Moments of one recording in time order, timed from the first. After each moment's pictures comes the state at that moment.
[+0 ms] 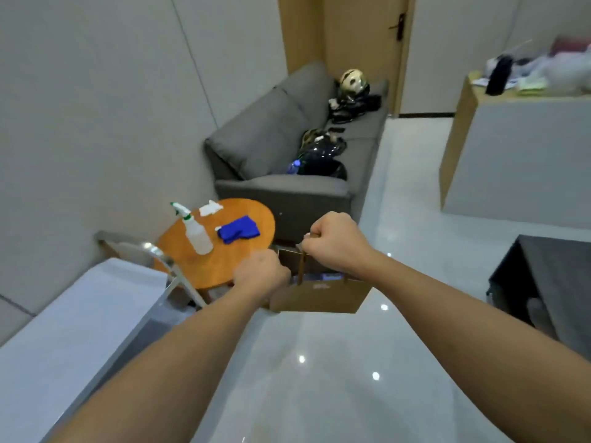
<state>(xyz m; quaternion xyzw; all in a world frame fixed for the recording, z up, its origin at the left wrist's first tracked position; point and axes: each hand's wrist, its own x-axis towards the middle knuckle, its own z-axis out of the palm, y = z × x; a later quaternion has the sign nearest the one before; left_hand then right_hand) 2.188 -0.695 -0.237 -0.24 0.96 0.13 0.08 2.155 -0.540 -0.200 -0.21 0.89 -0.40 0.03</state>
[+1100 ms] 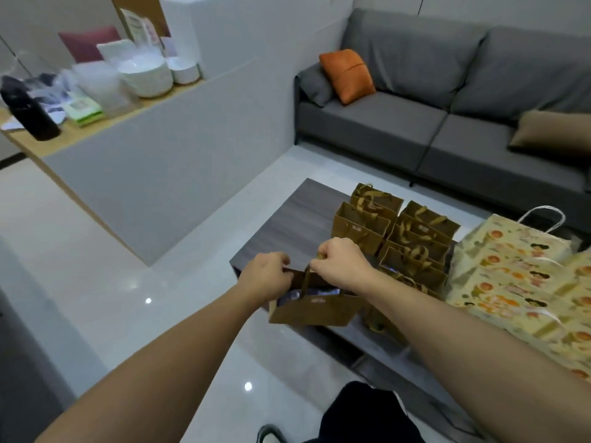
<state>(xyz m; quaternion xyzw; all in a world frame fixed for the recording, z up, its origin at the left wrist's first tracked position) 1.783 -0.069 -0.323 0.50 0.83 0.07 0.23 1.931 0.013 -0.300 0.48 0.80 -0.34 -0.05</state>
